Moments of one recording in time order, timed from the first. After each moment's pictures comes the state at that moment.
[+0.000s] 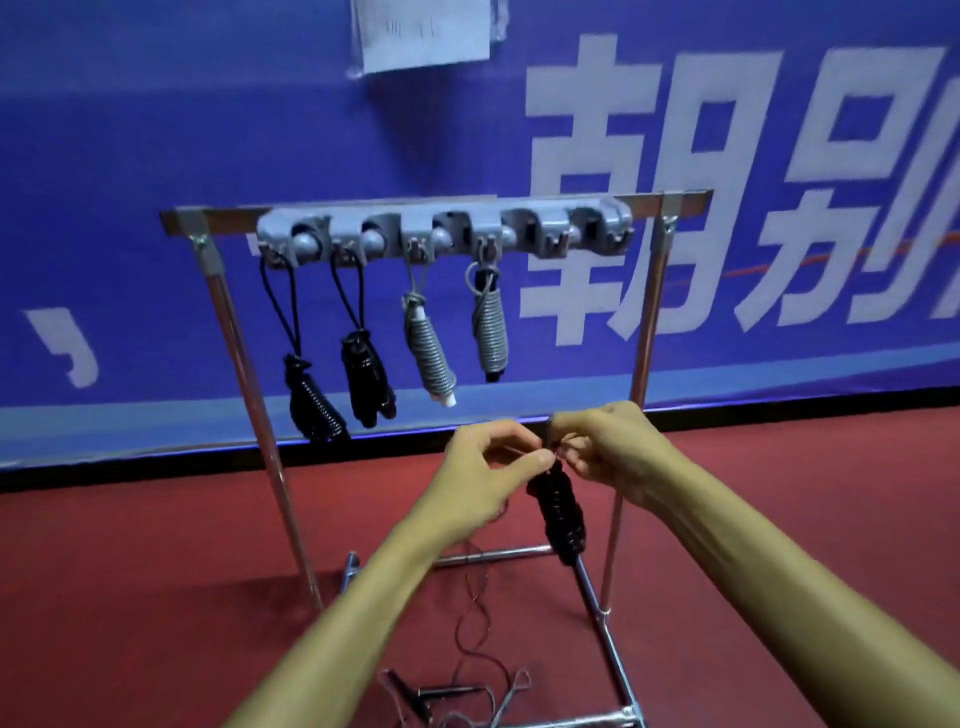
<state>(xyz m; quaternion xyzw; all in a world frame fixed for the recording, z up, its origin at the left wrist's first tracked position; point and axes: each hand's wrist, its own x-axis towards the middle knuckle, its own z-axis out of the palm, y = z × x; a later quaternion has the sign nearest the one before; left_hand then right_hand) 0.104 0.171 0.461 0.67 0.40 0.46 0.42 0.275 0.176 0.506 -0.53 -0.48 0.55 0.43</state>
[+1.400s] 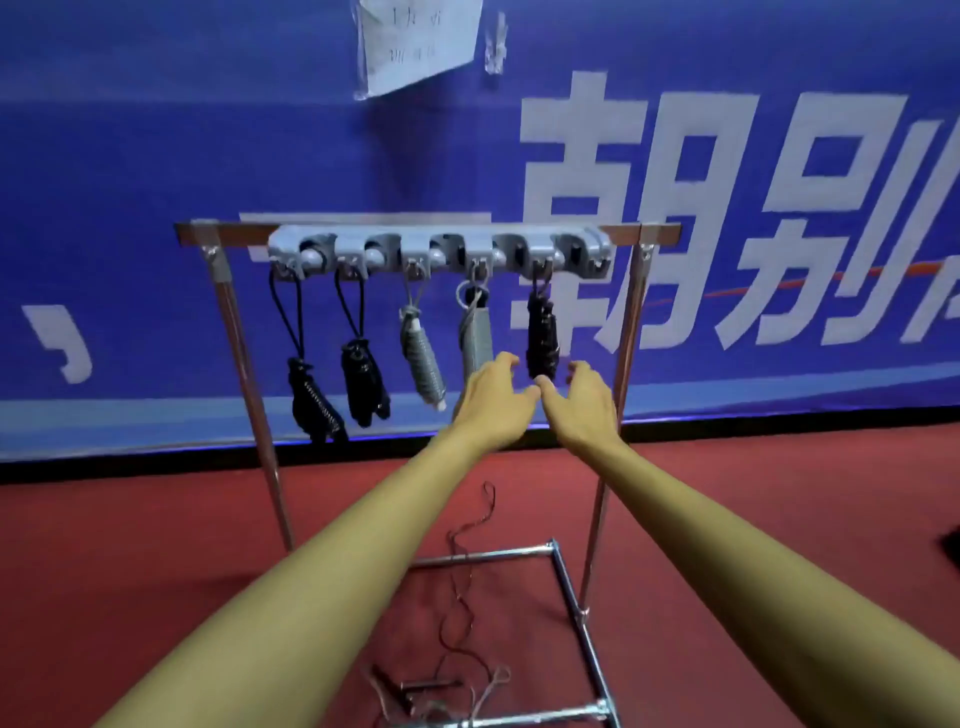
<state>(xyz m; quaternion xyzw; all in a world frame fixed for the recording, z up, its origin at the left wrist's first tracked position) 0.157 0.244 0.558 0.70 0.56 0.39 0.20 0.292 0.265 0.531 -0.65 -0.61 0.12 0.43</state>
